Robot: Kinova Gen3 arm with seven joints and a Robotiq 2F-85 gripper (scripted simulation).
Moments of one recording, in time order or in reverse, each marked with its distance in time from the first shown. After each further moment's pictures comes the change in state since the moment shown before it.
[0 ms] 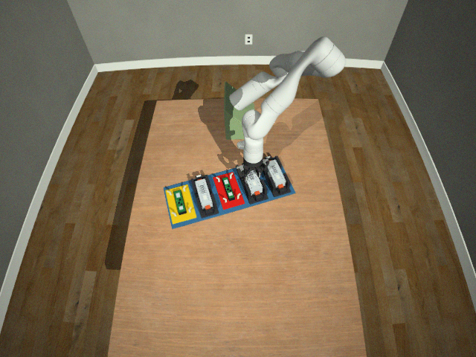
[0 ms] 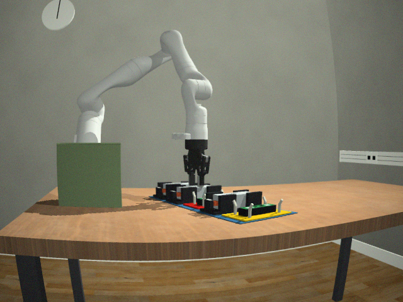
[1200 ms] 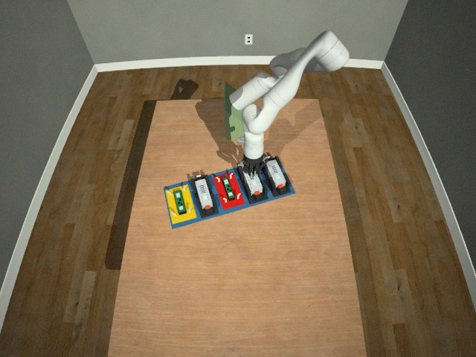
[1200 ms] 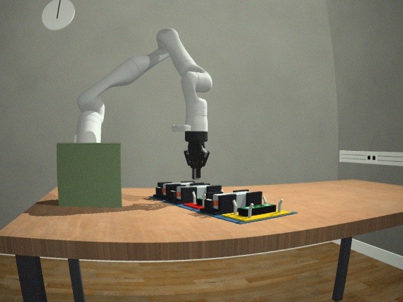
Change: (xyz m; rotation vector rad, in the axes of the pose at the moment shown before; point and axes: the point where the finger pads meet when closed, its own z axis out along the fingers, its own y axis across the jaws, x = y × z) arm 0.000 0.000 -0.027 -0.001 0.000 0.000
